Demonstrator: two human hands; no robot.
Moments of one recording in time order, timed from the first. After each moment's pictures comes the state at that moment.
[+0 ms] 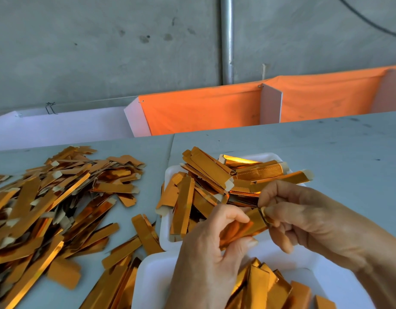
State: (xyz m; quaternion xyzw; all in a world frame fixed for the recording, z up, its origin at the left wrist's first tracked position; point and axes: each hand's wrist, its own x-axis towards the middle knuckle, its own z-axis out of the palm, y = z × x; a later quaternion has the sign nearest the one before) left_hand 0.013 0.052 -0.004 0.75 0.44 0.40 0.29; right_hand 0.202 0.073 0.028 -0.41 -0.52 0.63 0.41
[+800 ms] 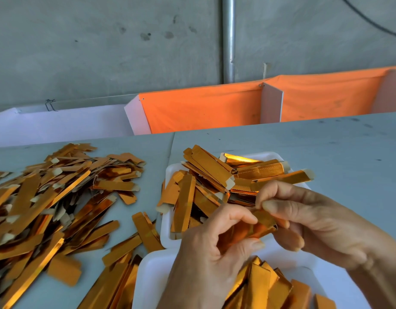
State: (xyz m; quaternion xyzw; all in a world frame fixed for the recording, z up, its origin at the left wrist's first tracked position) left_hand 0.007 0.050 0.003 0.75 0.37 0.42 0.37; right_hand 0.206 0.074 0.023 -0.29 -0.52 0.70 0.40
